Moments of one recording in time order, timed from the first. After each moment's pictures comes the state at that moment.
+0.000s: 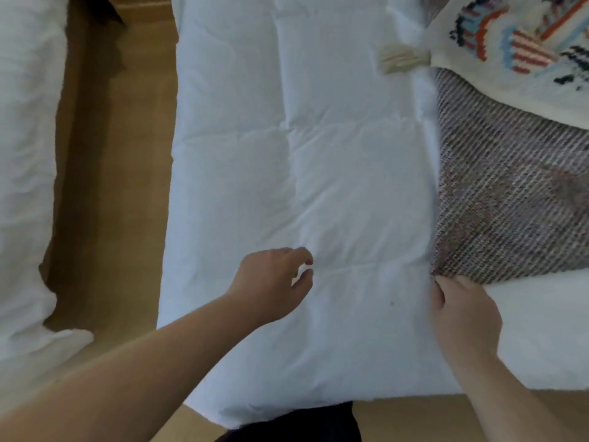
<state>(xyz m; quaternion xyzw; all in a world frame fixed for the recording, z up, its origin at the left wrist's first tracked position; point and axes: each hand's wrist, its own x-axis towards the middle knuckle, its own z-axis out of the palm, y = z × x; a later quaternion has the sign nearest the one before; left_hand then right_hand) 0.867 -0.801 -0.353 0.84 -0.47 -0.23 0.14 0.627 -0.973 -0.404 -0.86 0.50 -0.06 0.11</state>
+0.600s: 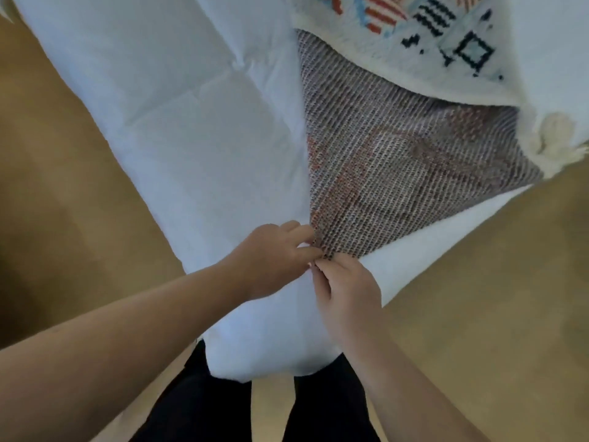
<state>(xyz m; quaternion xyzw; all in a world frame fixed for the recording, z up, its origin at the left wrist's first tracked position) 0.972 -0.712 -0.411 0.44 -0.87 -0.13 0.16 0.796 -0.685 -0.393 -0.79 0.57 -0.15 0.19</state>
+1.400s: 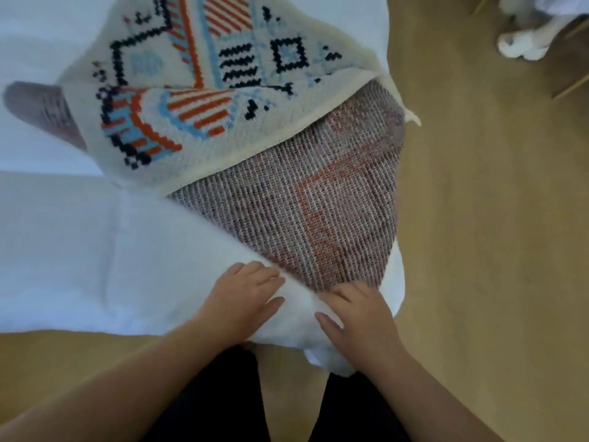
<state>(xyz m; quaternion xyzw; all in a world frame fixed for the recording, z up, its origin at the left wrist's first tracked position) 1.089 -0.760 -0.413 0.15 -0.97 -0.16 0.04 0.914 -0.592 -0.395 -0.59 0.78 -0.13 0.16</state>
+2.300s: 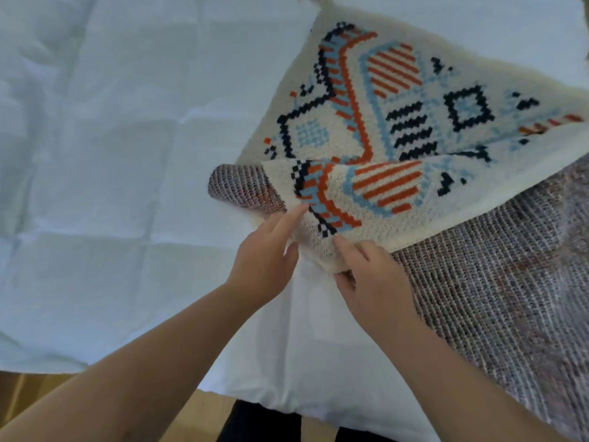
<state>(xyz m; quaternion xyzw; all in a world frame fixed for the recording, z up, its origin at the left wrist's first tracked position) 1.179 -1.038 -0.382 0.38 -0.89 -0.24 0.10 1.030 -0.903 -0.411 -0.55 0.79 -0.24 0.12</state>
